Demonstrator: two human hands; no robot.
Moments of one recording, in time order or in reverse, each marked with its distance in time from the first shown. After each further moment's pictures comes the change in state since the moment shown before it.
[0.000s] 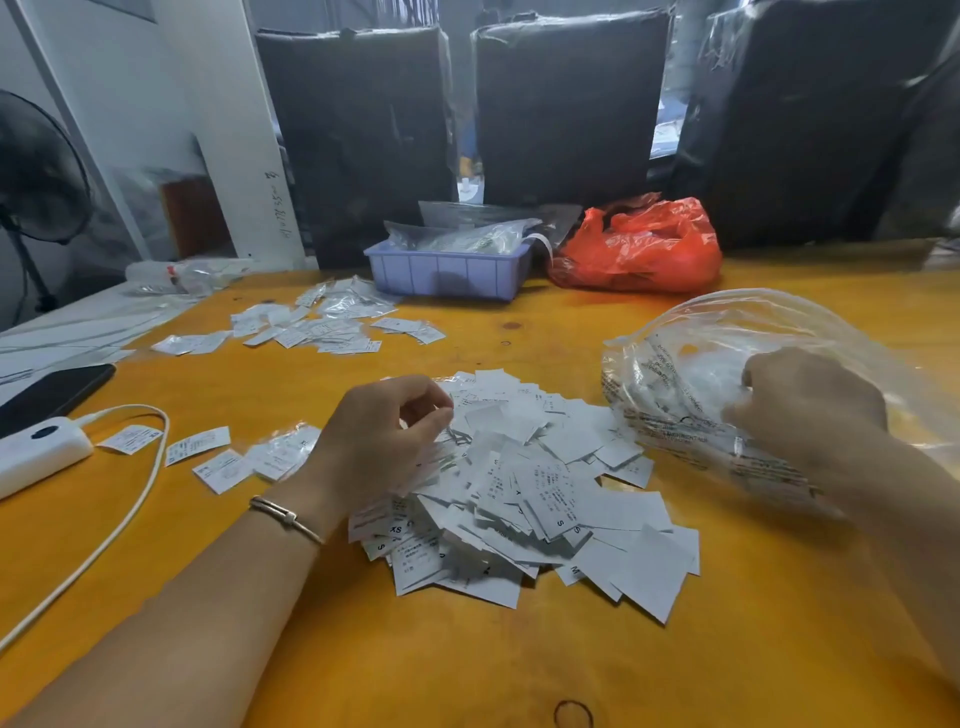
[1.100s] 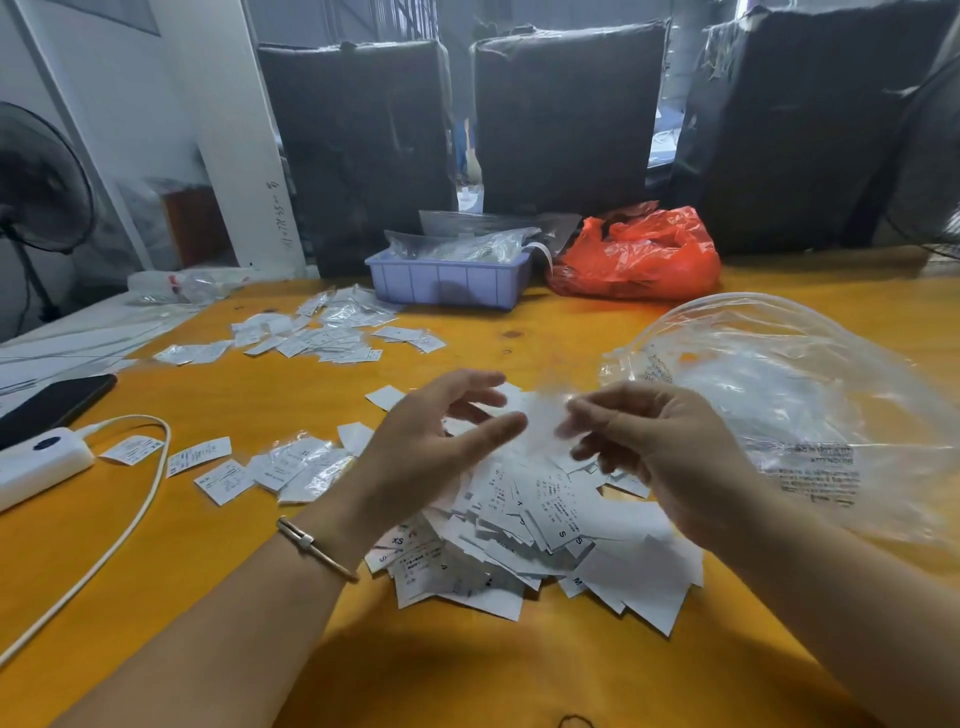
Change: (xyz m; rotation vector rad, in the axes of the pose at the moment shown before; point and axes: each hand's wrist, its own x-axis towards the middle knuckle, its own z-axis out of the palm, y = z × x) left_hand -0.006 0.045 0.003 -0.328 -0.155 -0.015; right_hand -0.054 -0.068 0.013 1.653 -0.425 -0.286
